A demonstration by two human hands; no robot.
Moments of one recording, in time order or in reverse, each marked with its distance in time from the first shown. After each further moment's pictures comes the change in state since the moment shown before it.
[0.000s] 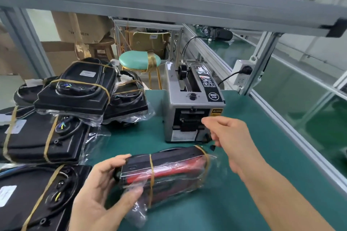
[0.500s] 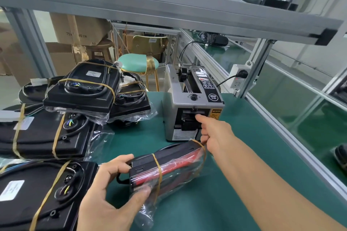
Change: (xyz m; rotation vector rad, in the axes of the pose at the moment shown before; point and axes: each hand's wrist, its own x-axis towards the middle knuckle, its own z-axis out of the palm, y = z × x) left_hand -0.009 0.015 0.005 0.138 0.144 0.185; right_hand 0.025 -0.007 0.042 0.457 0.210 0.438
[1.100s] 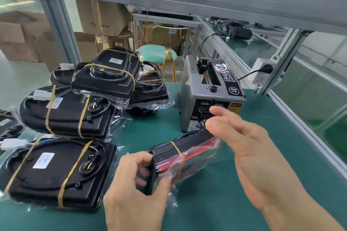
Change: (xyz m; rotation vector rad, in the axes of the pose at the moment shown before) left_hand -0.017 0.018 0.023 0.249 0.232 -0.025; right_hand -0.115 0.000 -0.043 -0.279 -0.544 -0.411
